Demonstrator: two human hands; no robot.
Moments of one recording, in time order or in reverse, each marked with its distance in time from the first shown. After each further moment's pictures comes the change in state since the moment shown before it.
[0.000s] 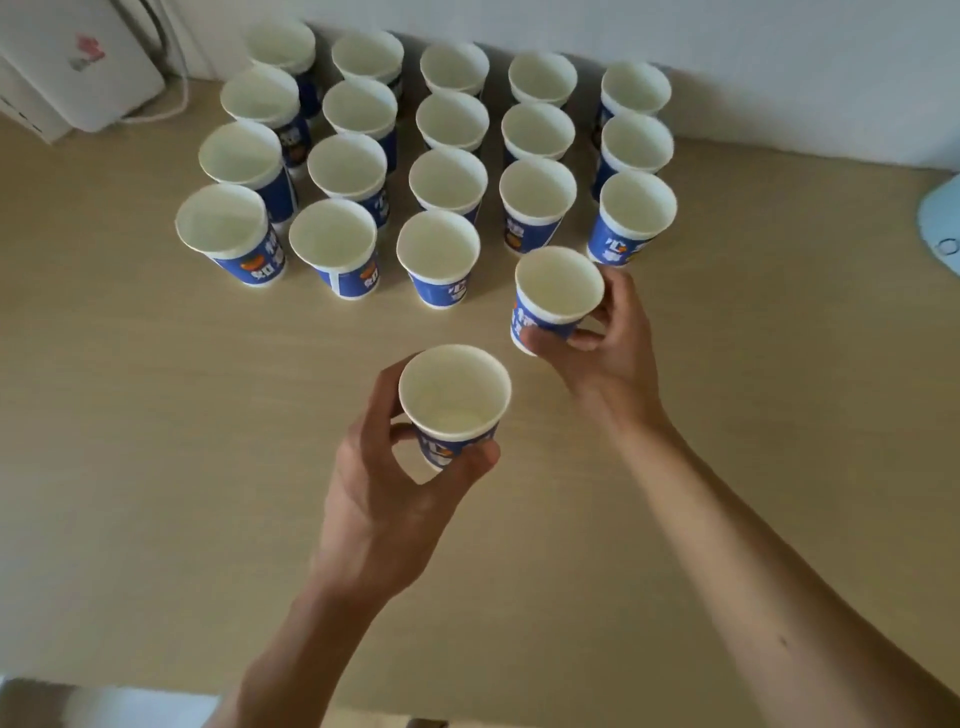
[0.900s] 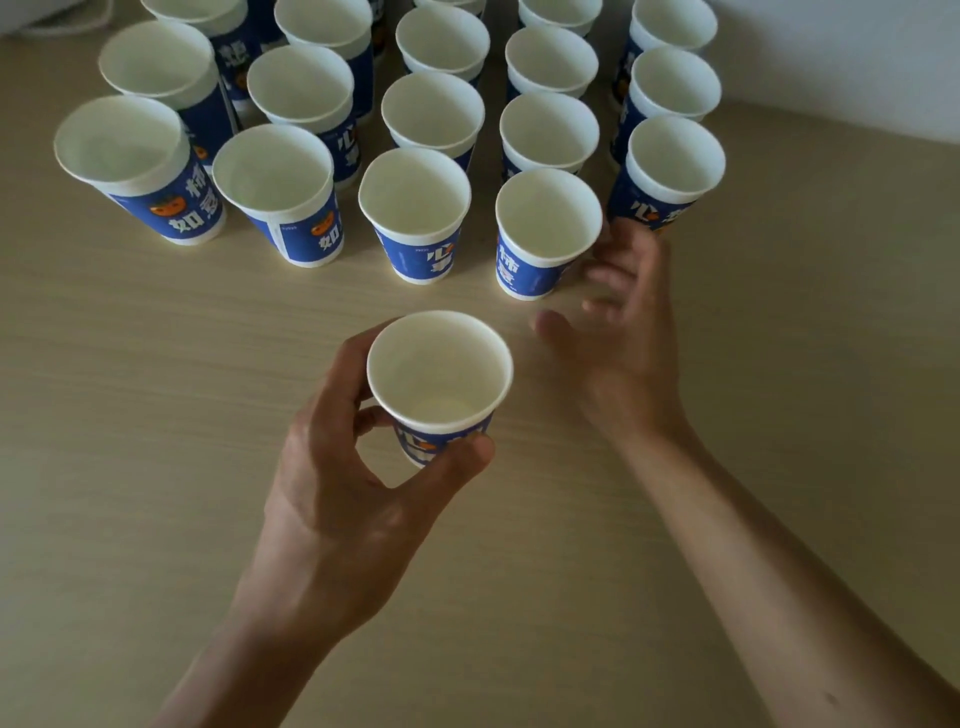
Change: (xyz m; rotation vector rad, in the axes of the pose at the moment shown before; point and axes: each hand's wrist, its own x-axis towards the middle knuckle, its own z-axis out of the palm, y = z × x) left_hand 0.019 -0.025 0.018 -0.052 0.020 0.068; right_hand 0.021 0.039 0.006 -0.071 0.021 -0.152
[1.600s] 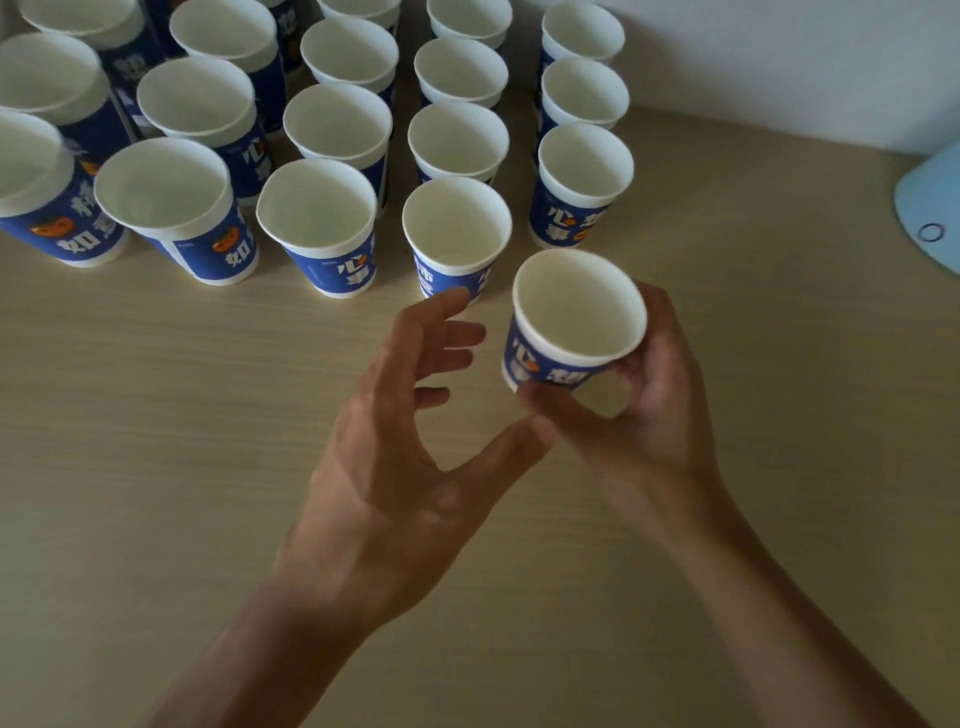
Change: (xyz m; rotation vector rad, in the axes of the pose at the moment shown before) left_hand 0.018 0.027 0.060 0.018 -0.164 0.042; right_hand -0.036 -0.009 -0.070 -0.014 -0.083 -0.142
